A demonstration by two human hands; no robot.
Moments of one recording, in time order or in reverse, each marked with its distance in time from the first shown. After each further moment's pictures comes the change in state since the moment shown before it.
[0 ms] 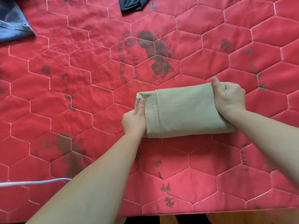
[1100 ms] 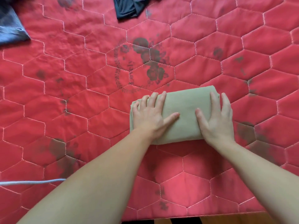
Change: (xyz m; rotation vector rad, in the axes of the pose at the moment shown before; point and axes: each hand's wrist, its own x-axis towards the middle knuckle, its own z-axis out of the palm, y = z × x) left_hand -0.002 0.021 0.037 0.948 -0.101 0.740; right_hand -0.059 0.033 0.014 -0.166 0.002 -0.200
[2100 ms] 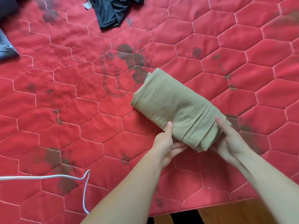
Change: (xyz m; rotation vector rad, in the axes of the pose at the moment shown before) left_hand -0.058 0.080 0.008 -1.665 -0.524 -0.775; right_hand -0.040 0.033 -0.054 1.265 -0.374 0.731
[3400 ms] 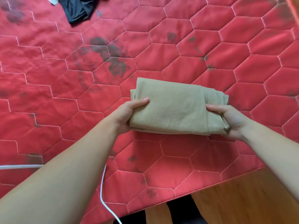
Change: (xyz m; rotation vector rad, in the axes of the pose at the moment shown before) left_hand 0.016 0.065 -0.042 0.391 -0.241 0.041; right_hand 0.001 -0.019 -0.051 0.008 -0.088 0.124
